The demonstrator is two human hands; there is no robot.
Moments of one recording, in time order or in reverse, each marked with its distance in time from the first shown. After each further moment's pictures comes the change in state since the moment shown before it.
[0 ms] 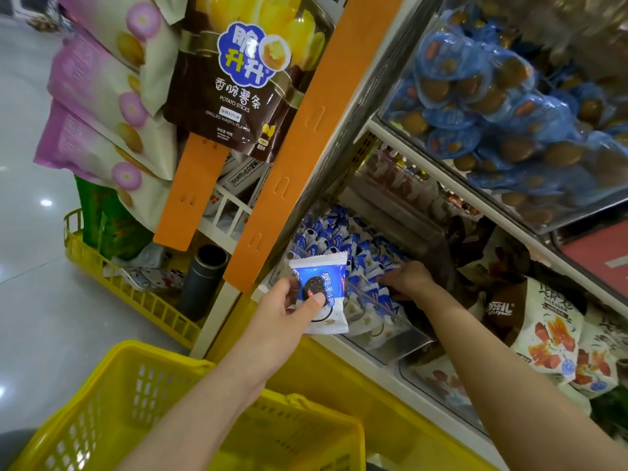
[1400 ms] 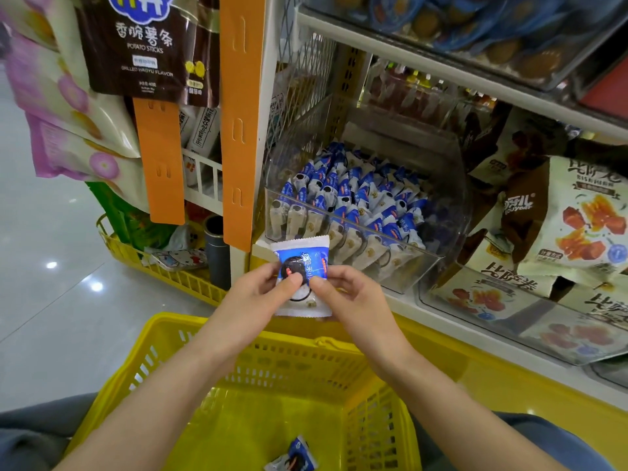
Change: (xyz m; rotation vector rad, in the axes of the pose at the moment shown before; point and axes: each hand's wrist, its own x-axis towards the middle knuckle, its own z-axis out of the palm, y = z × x) left_hand -0.019 -0.026 -0.006 0.342 -0.014 -0.061; right_hand -0.168 0.057 0.068 0.933 -0.440 -0.472
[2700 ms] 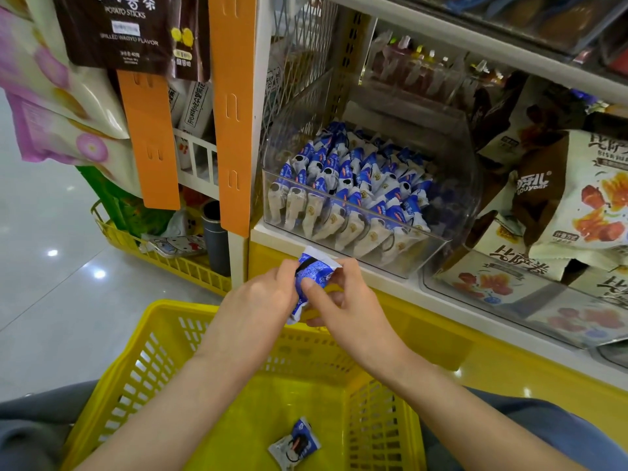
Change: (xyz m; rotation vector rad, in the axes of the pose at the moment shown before) left_hand -0.009 -0.015 0.008 1.122 0.122 0.453; right_hand -0.003 0.022 0.008 -0.241 0.005 -0.023
